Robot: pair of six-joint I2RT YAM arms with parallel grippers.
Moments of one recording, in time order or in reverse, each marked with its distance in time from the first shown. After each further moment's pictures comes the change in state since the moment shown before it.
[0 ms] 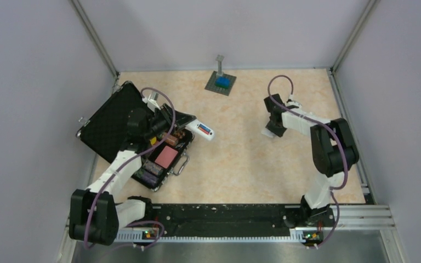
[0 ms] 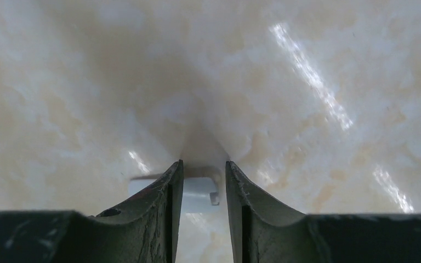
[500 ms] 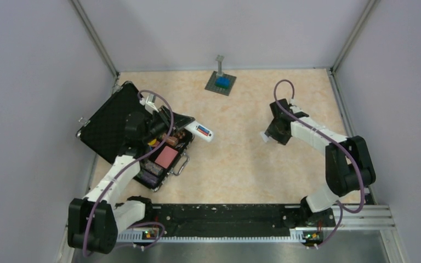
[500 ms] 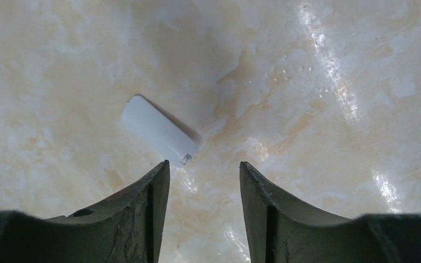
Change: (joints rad) left arm 0.000 -0.068 -0.025 -0.003 -0.024 0.001; right arm 0.016 -0.259 -0.187 -0.071 -0.163 0.005
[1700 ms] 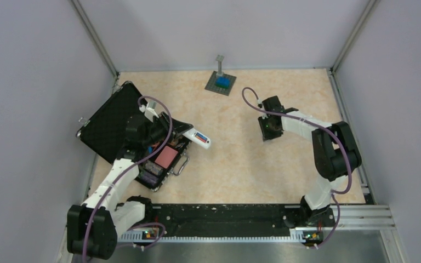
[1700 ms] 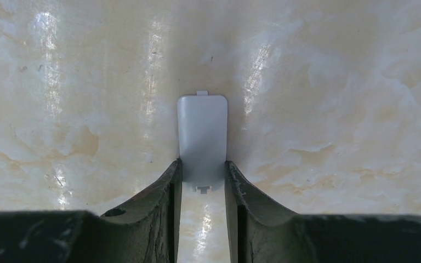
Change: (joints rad) left arm 0.004 -0.063 -0.024 -0.205 -0.044 0.045; right arm 0.019 0.166 0.093 0.084 -0.225 -0.846
